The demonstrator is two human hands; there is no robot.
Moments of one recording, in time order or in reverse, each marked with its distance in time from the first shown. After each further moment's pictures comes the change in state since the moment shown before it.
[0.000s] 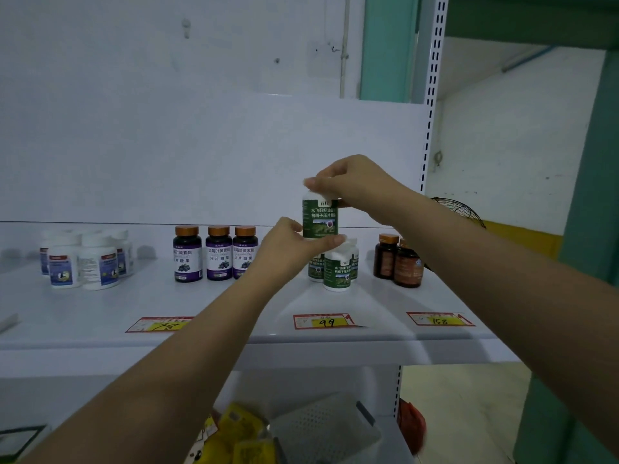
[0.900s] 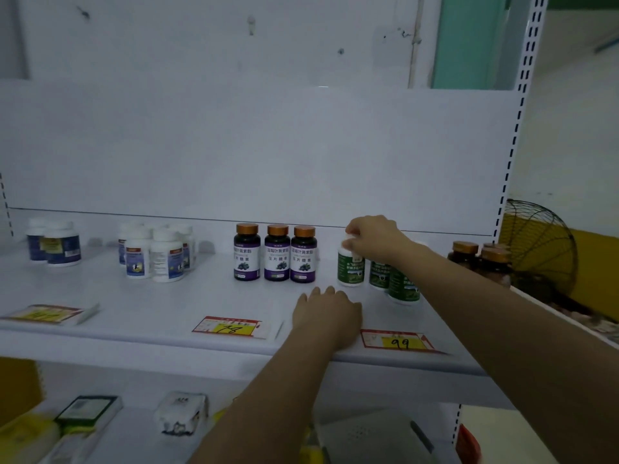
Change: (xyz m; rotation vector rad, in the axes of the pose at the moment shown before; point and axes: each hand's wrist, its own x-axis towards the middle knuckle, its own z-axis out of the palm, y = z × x) left_hand 0.015 -0.096 0.016 0.926 -0.257 -0.099; right_hand 0.061 0.068 0.095 -0.729 -0.191 -0.085
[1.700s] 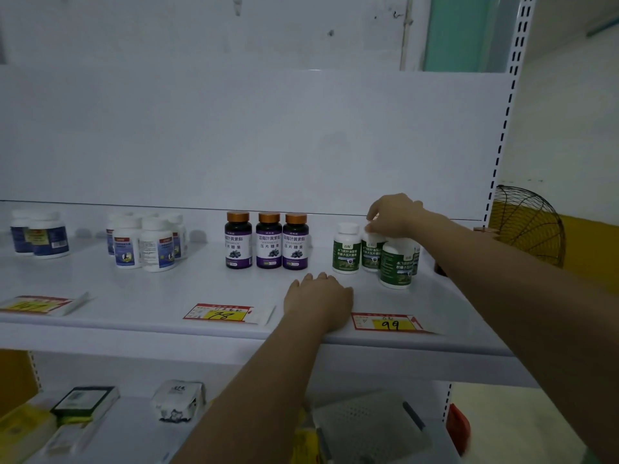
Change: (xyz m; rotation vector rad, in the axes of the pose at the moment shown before) left_hand 0.002 -0.002 0.001 -0.019 -0.004 0.013; right_hand -0.002 0.029 -0.022 -0.117 -0.039 0.161
